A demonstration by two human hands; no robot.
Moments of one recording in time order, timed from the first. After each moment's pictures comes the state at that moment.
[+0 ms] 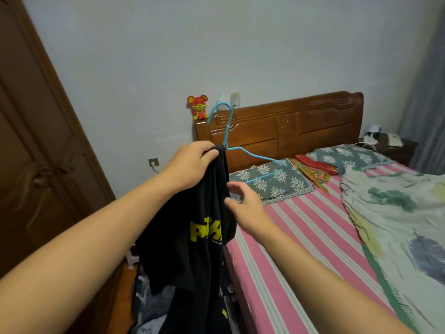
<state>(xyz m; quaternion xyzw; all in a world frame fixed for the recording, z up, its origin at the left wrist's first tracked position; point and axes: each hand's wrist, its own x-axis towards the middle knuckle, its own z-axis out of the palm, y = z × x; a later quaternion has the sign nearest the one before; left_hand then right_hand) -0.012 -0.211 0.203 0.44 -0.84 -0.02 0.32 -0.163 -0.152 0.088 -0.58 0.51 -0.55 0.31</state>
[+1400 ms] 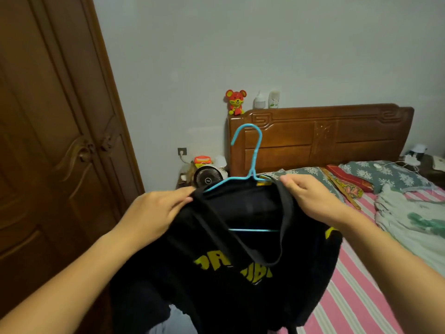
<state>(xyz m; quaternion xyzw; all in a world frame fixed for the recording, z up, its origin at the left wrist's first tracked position) 0.199 -0.142 0.148 0.51 -0.82 0.05 0.25 -0.149 -0.178 0.154 -0.77 0.46 -0.37 0.24</state>
